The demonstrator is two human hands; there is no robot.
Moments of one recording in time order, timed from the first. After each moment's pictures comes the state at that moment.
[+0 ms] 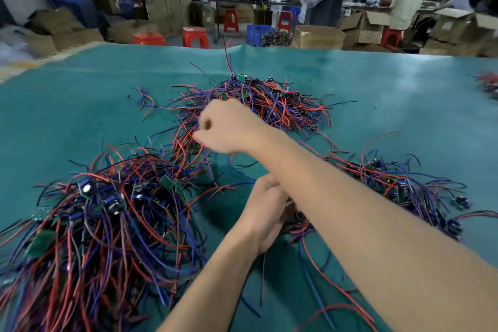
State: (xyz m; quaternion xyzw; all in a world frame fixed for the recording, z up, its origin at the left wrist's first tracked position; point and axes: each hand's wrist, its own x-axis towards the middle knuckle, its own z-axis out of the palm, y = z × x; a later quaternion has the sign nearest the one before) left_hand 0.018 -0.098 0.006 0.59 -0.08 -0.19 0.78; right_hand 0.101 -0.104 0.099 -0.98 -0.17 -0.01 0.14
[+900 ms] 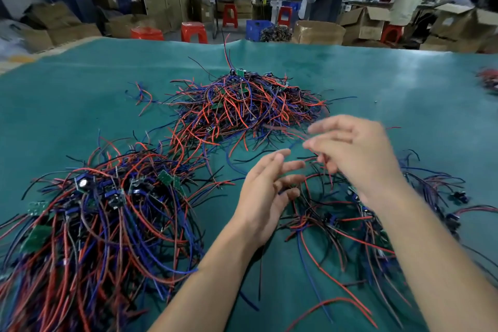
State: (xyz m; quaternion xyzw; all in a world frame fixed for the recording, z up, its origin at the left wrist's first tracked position) left_hand 0.027 -0.106 0.003 0.44 0.00 -0.17 0.88; right_hand 0.018 -0.247 0.061 -0.80 0.04 -0.18 0.58
